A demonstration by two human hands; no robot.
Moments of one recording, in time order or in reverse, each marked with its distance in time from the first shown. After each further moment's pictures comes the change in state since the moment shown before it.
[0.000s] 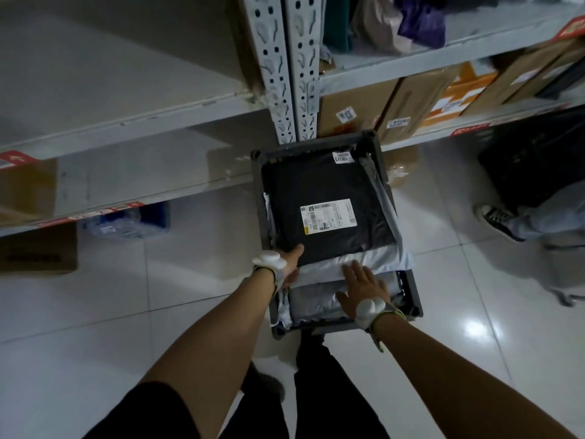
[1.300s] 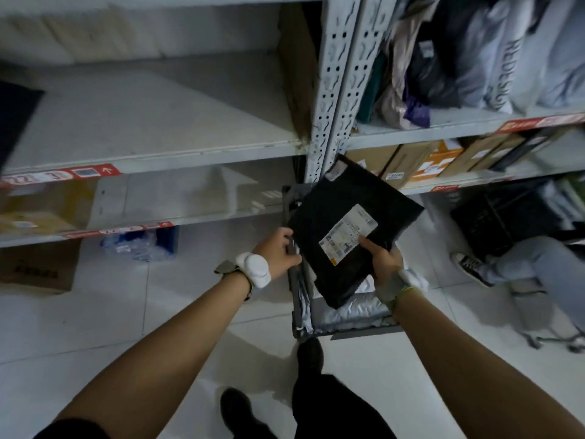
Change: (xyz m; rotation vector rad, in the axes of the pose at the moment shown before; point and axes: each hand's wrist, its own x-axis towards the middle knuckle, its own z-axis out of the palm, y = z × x) left_hand -0.135 -0.058 -0.124 0.159 0.194 0.774; right_hand -0.102 -0.103 -0.120 1.720 0.491 0.026
